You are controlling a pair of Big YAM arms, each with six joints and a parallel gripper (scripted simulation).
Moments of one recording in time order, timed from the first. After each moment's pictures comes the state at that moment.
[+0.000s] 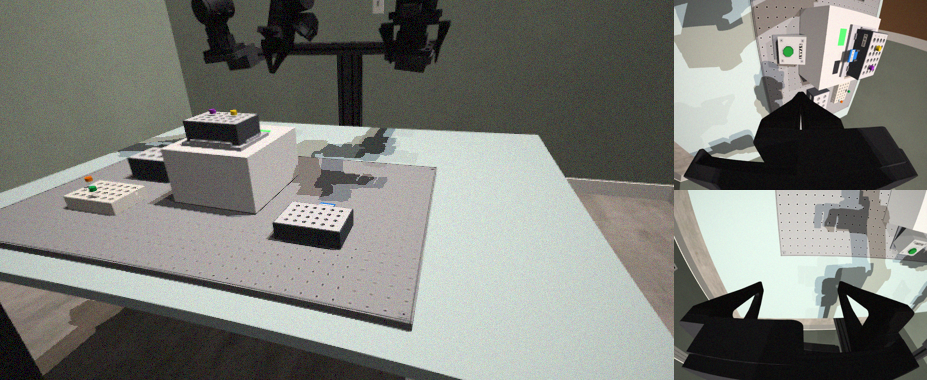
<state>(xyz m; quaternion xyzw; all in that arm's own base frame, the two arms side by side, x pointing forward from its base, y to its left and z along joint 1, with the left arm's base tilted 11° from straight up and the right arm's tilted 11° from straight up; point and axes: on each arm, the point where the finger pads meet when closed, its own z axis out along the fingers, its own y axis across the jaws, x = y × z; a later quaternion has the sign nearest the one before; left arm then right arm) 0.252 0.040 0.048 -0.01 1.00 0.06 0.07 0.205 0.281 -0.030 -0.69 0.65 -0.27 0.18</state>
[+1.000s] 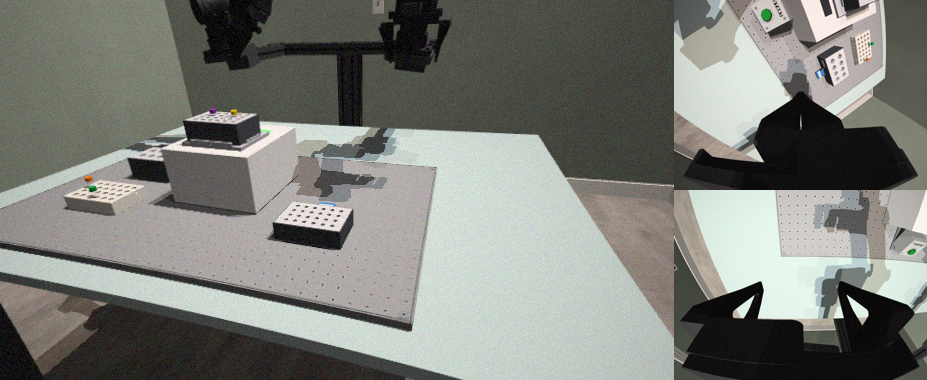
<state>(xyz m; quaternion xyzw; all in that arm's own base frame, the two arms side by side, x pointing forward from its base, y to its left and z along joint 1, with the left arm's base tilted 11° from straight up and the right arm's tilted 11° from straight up) 0.254 0.040 0.050 -0.01 1.00 0.06 0.07 0.216 0.187 0.014 -0.53 0.80 -0.22 0.17</state>
